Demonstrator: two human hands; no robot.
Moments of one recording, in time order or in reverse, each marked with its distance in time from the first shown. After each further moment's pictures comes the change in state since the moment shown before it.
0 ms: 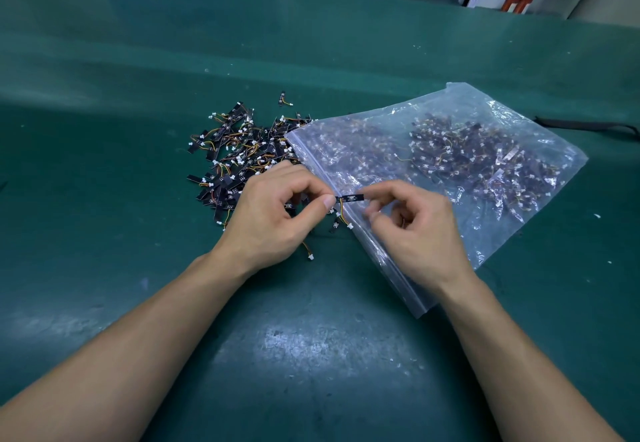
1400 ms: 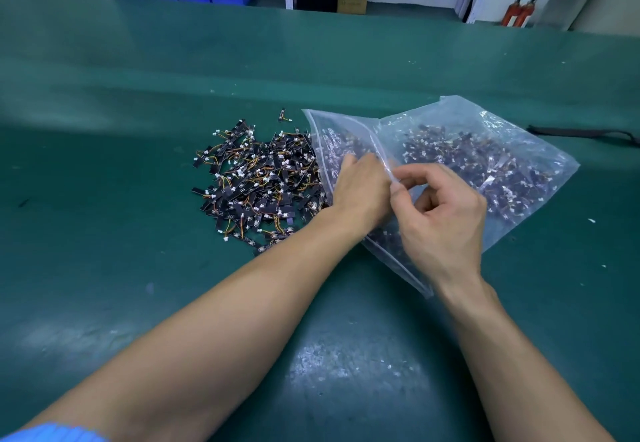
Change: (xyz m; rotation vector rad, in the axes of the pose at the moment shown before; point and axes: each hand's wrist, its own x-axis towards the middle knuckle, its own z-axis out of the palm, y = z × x) left_hand 0.082 0.043 0.093 0.468 -0.317 -0.205; right_hand 0.005 -0.007 -0.018 -0.160 0.416 -0.186
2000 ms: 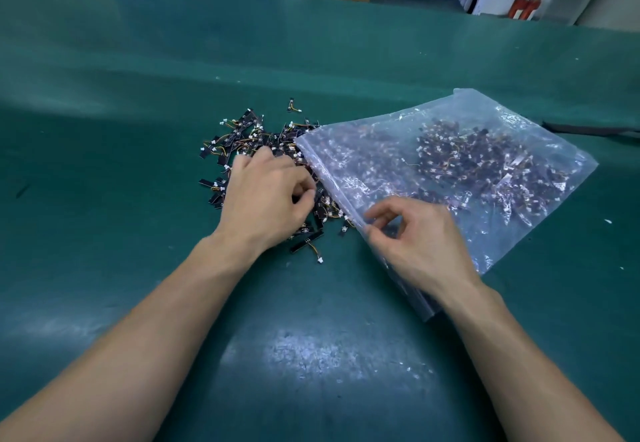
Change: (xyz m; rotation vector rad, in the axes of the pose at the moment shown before) left_hand -0.073 -0.110 -0.041 0.193 0.238 -0.074; right_hand -0.015 0.010 0.020 -0.261 -0.482 0.111
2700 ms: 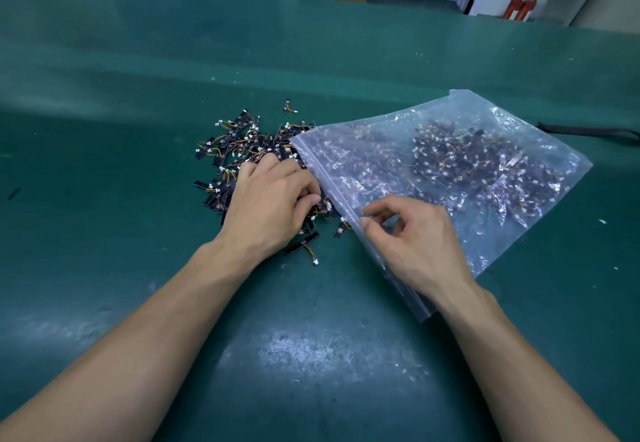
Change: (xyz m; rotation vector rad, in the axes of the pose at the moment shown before) left_hand -0.003 0.003 0.007 -0.043 -0.018 0.095; right_hand -0.002 -0.002 -0.001 0.099 0.028 0.025
